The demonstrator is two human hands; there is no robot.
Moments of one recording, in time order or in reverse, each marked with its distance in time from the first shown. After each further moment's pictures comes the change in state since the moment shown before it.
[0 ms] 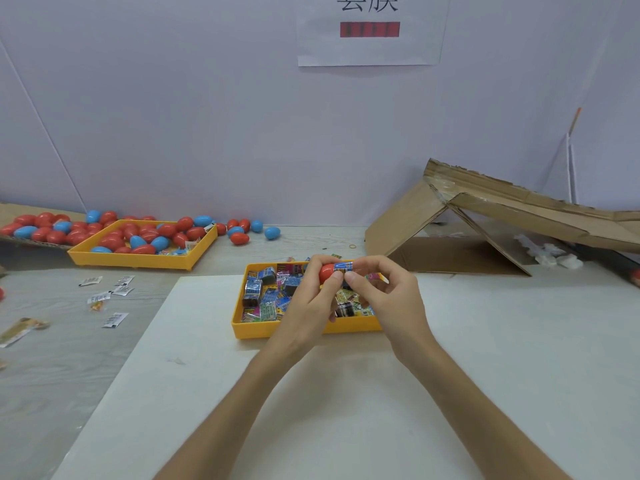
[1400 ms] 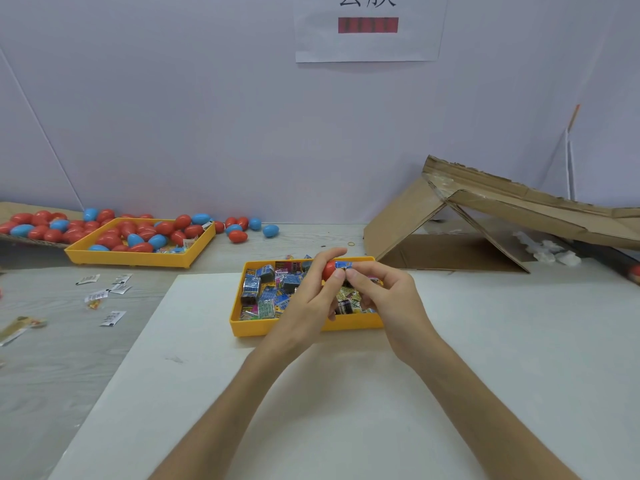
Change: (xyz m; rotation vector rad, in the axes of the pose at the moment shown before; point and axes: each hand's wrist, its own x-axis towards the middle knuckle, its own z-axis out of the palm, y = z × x) left_hand 0.000 -0.002 -0.002 0.021 -0.073 0.031; right_hand 0.000 -0.001 -0.003 0.030 -0.051 0.161
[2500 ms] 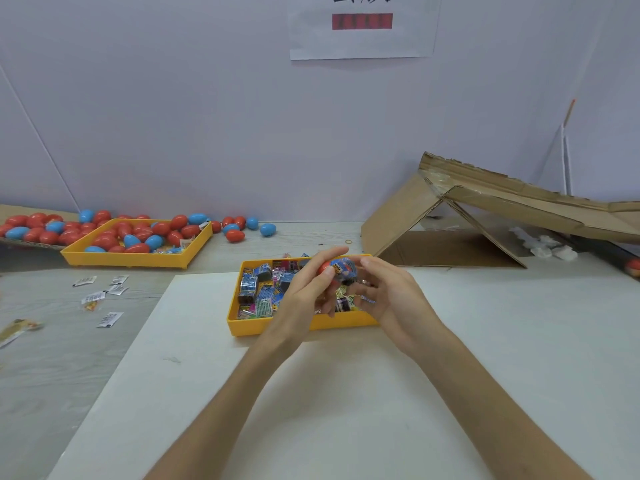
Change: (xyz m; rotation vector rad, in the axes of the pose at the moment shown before) left_hand -0.001 0.010 -0.002 -0.213 -0.004 -0.057; right_hand 0.005 -0.006 -0.007 0.362 -0.070 0.265
